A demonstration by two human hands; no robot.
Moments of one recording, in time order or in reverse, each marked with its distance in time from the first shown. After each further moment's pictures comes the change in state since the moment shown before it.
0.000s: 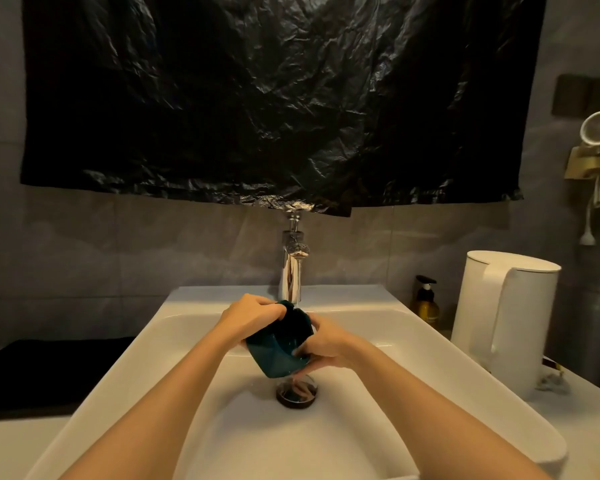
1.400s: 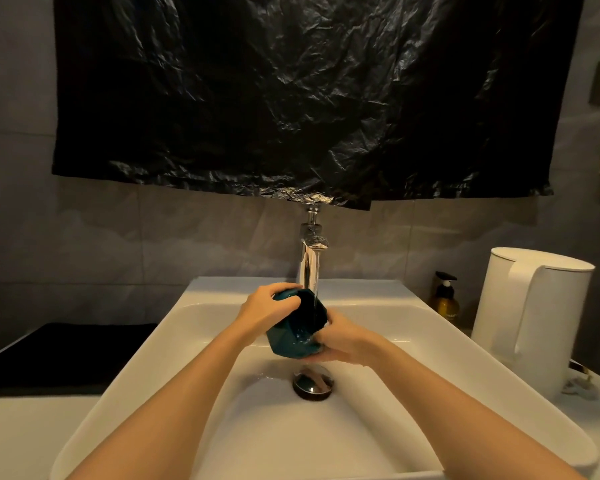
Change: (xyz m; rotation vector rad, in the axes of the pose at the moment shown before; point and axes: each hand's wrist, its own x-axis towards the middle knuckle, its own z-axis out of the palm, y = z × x) left_hand 0.002 -0.015 0.005 -0.248 0.047 0.197; right_hand 0.003 0.004 0.005 0.086 -0.092 -0.112
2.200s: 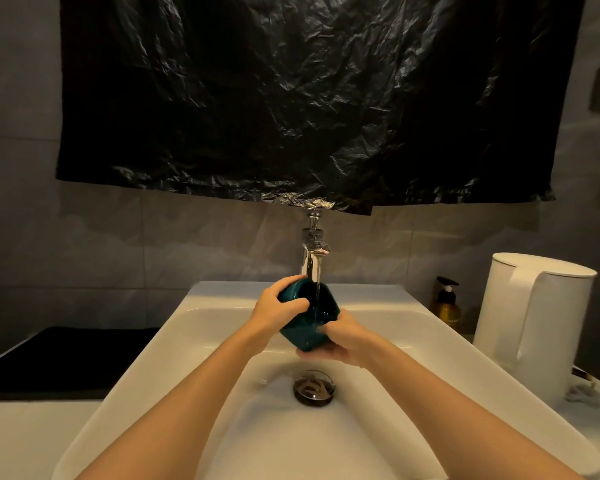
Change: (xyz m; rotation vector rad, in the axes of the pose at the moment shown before) left_hand -0.006 0.014 0.007 -0.296 -0.014 -0.006; right_hand 0.004 -0.007 0.002 0.279 0.139 0.061
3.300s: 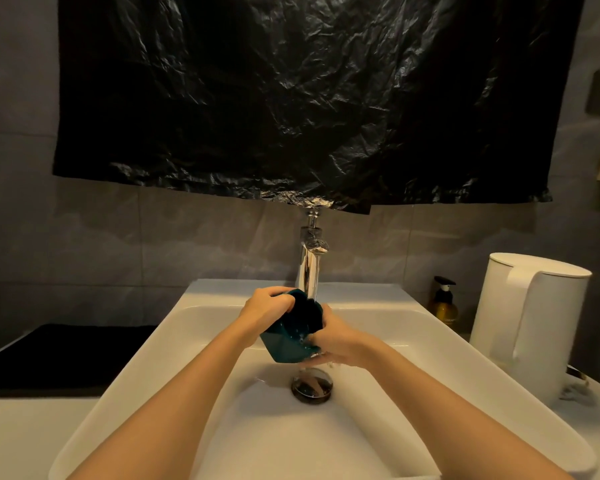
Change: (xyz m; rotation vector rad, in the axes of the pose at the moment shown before) left_hand 0.006 -0.002 -0.006 0.167 0.052 -0.134; right_hand 0.003 0.007 0.001 -0.387 -0.089 -0.077
